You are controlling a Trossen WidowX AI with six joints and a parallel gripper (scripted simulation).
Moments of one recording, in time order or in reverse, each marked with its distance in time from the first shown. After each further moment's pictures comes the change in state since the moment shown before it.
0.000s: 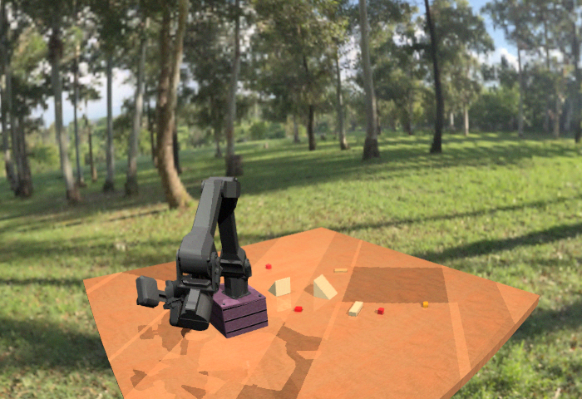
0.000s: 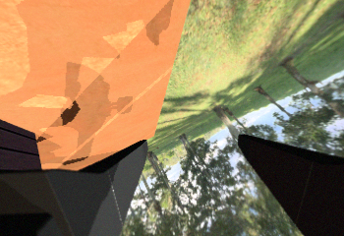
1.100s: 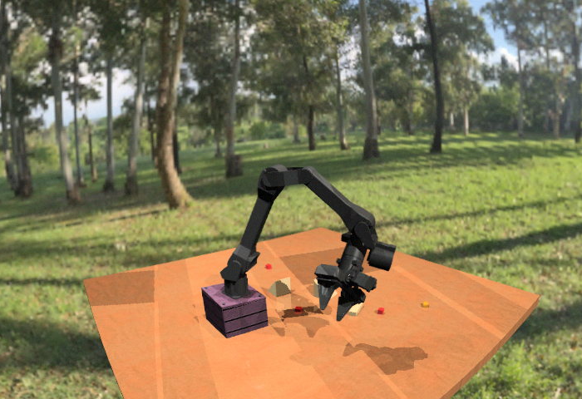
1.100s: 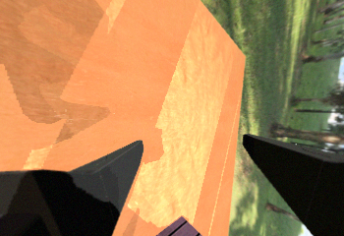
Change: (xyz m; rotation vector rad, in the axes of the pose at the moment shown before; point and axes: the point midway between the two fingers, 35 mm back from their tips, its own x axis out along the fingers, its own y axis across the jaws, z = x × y) arm -0.273 0.324 0.054 0.219 -1.032 -0.186
